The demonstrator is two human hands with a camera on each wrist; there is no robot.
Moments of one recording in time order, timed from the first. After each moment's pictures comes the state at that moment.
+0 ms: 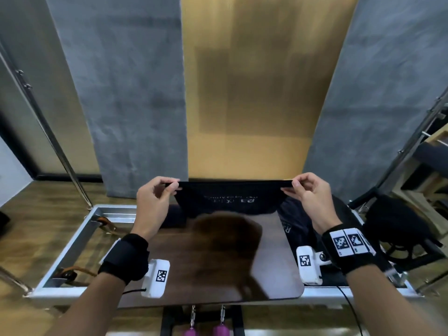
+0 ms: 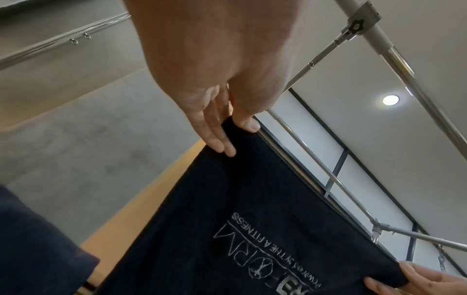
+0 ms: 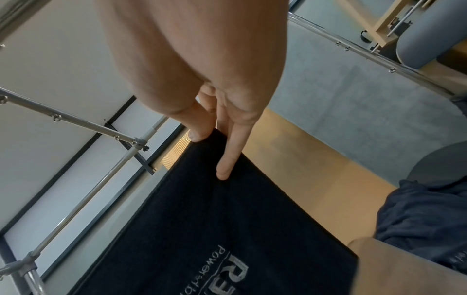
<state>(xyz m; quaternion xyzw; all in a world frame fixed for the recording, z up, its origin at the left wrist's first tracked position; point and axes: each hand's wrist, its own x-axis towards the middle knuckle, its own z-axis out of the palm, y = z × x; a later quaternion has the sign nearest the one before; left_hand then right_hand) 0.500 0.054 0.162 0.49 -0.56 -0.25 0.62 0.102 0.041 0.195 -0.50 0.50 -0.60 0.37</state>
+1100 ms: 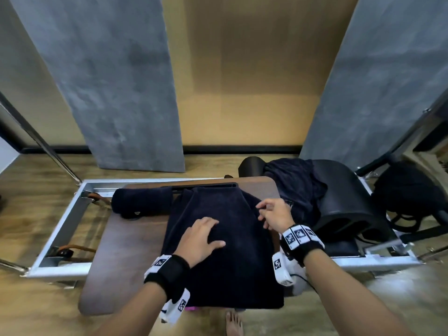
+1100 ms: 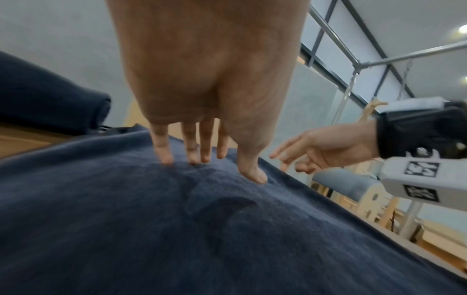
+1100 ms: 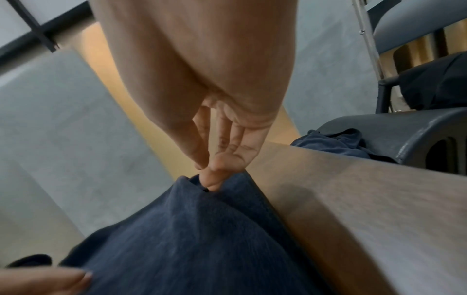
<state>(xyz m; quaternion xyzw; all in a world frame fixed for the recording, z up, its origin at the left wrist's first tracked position) 0.387 0.027 -0.006 0.60 -0.75 -0.26 0.10 0.122 -0.034 0.017 -0.51 0.71 -0.26 0.41</state>
